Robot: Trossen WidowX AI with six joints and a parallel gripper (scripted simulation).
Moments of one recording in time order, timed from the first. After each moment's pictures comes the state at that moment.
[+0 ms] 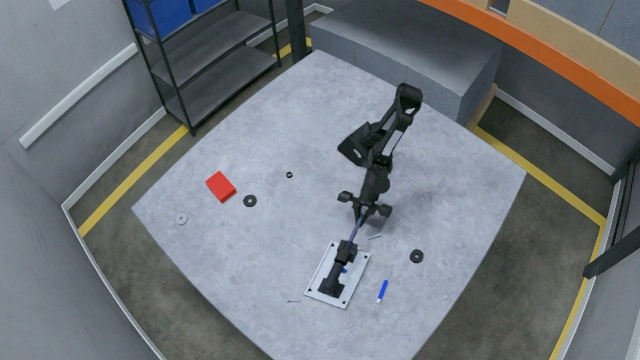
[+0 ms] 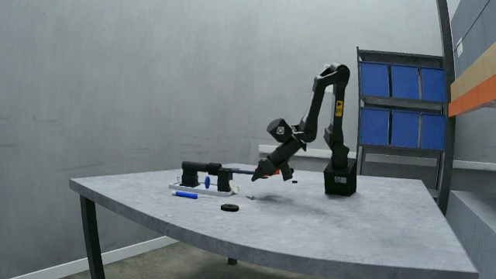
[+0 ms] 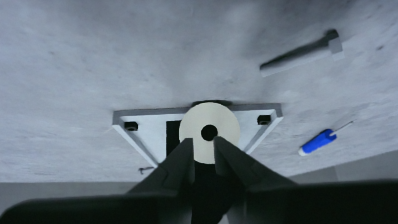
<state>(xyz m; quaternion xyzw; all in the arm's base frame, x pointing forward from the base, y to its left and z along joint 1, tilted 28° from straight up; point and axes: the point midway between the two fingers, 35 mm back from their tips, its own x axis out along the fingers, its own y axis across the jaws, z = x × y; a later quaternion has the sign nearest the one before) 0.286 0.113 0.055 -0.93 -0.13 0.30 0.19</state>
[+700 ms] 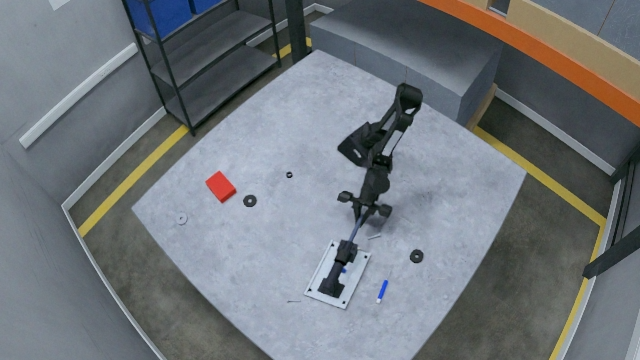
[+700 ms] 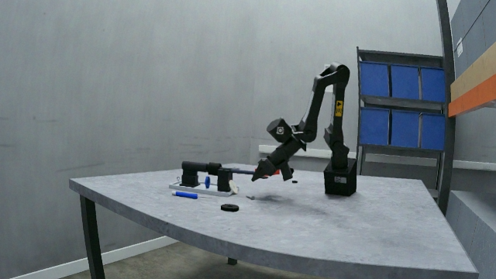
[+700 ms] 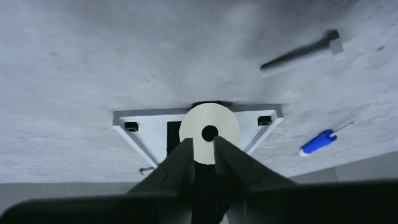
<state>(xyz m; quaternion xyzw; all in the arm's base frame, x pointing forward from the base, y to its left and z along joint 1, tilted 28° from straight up) 0.286 0.113 0.055 -0.93 -0.13 0.30 0.19</state>
